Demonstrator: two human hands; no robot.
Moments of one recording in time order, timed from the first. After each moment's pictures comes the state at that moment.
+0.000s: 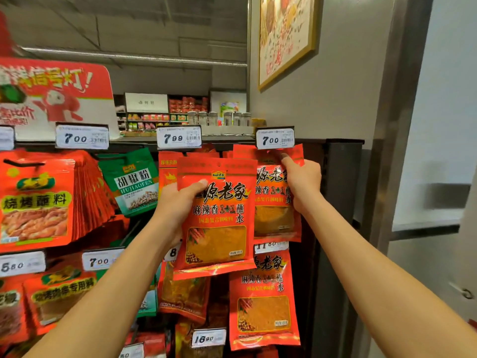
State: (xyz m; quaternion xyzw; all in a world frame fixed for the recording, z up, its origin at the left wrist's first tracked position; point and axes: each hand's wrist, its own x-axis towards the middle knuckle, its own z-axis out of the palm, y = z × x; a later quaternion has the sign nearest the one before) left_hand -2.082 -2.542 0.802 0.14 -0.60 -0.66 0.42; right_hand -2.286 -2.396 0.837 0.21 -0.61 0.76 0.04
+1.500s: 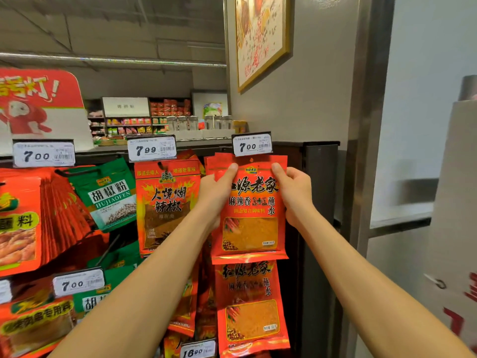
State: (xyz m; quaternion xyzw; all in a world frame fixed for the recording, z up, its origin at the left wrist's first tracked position) left_hand -2.188 -2.500 0.830 0.14 -0.63 -0.67 0.36; right_hand -2.295 -2.373 0.816 0.26 -0.59 0.77 0.01
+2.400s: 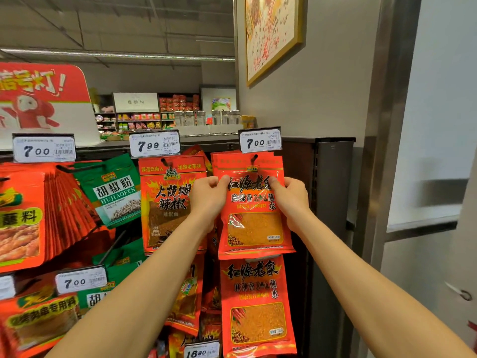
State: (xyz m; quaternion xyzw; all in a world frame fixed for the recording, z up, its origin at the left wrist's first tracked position) left_hand -2.196 -2.538 0.805 0.21 -0.71 -0.51 0.44; right_hand -2.319 -2.404 0.793 0.23 -0.68 0.70 0.01
